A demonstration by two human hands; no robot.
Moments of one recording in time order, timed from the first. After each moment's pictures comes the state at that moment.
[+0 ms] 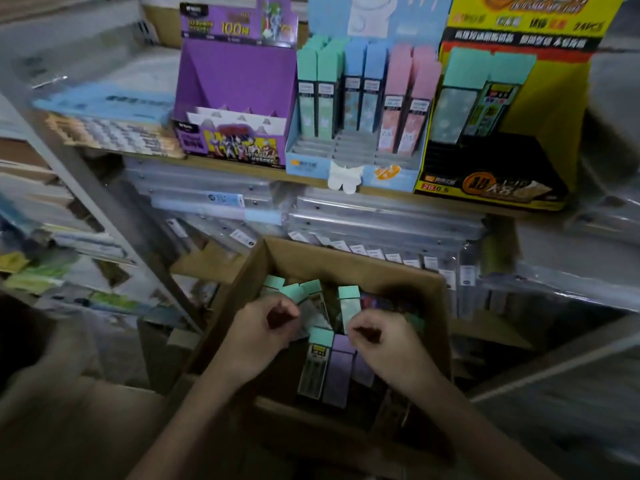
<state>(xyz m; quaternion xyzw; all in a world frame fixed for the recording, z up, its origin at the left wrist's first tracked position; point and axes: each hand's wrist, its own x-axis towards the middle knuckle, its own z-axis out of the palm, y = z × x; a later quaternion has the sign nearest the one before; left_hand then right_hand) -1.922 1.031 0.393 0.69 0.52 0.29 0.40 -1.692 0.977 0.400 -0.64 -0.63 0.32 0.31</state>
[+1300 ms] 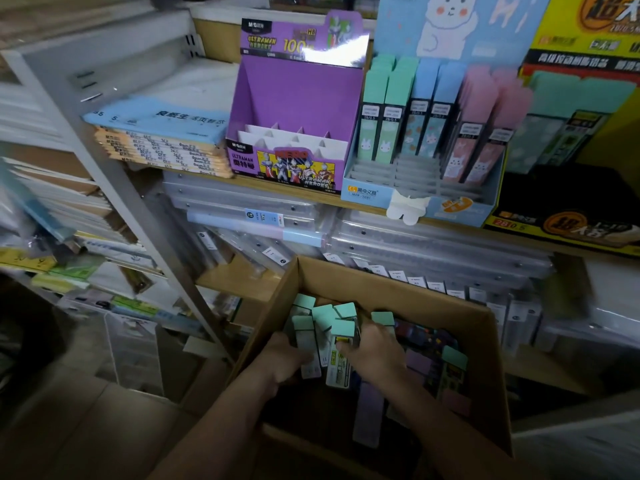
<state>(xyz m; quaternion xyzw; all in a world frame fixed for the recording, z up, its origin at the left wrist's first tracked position) -1.937 1.080 0.335 0.40 0.68 0.15 0.59 -1.753 1.067 0.318 -0.77 -0.58 0.23 0.10</state>
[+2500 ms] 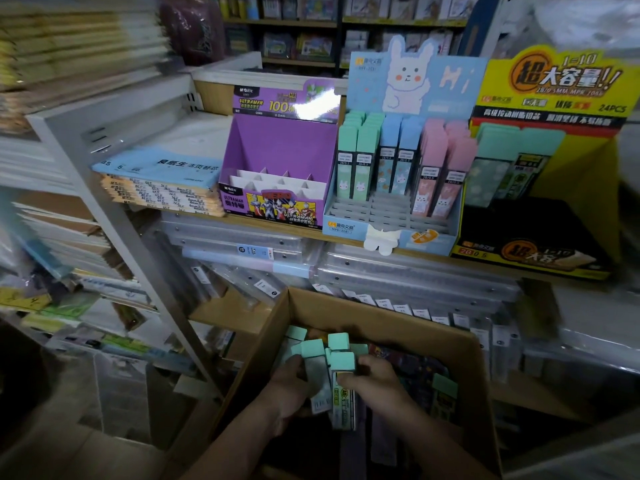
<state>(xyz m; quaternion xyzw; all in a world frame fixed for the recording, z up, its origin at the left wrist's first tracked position) -1.909 1.068 0.345 0.38 0.59 0.24 0.67 -1.734 1.050 0.335 -0.66 -0.40 0.55 0.33</state>
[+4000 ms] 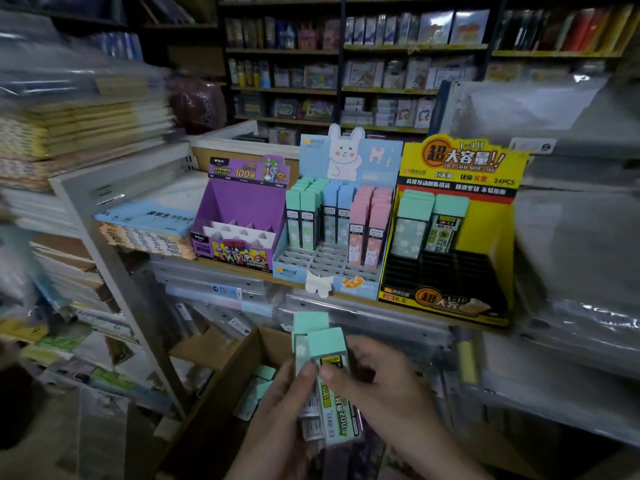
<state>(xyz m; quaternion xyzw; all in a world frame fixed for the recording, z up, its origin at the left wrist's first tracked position) -1.826 0.987 0.482 0.28 0.35 0.50 0.74 -1.672 0.995 0.519 -0.49 -0.62 0.43 0.44</state>
